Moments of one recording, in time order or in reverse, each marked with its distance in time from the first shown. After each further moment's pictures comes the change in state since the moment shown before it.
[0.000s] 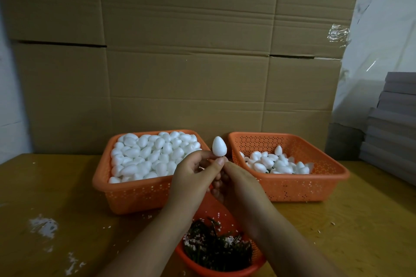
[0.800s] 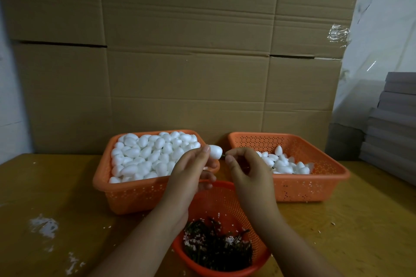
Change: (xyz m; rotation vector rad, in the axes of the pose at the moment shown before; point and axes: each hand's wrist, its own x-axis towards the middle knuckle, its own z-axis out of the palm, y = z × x) left_hand 0.006 0.002 -0.007 -0.163 0.012 -0.187; right_hand 0.001 -0.003 -0.016 -0.681 0.339 -0.642
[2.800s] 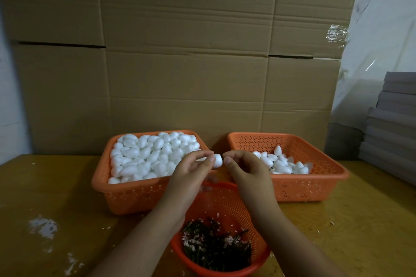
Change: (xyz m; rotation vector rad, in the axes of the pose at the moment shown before) left_hand 0.001 -0.006 -0.005 0.122 -0.030 0.002; right_hand 0.006 0.002 -0.002 0.172 -0.051 0.196
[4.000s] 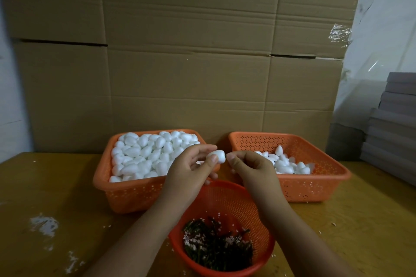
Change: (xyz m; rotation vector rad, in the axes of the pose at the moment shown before) left_hand 0.002 0.007 -0.003 0.184 0.001 0.197; right_hand 0.005 -0.003 -0.009 0.027 -0.043 0.102
